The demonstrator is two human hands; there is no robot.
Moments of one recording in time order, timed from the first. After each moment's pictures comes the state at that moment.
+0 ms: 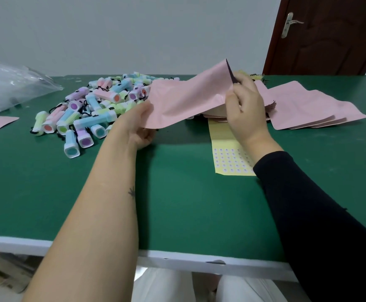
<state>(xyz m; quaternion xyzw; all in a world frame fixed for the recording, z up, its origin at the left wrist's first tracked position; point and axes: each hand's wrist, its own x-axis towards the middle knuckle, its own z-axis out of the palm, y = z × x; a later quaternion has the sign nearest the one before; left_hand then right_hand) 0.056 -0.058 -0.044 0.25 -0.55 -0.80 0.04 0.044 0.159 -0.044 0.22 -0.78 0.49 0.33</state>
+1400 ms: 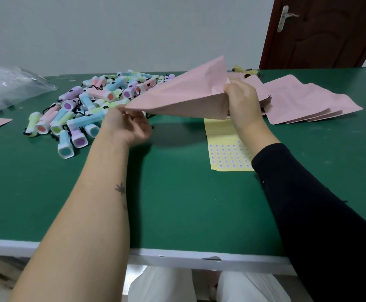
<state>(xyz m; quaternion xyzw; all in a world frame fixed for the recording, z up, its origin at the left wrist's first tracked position) 0.055 -0.070 -0.051 0.16 -0.37 -0.92 0.00 0.036 0.161 -0.038 0.14 -0.72 0.65 0.17</state>
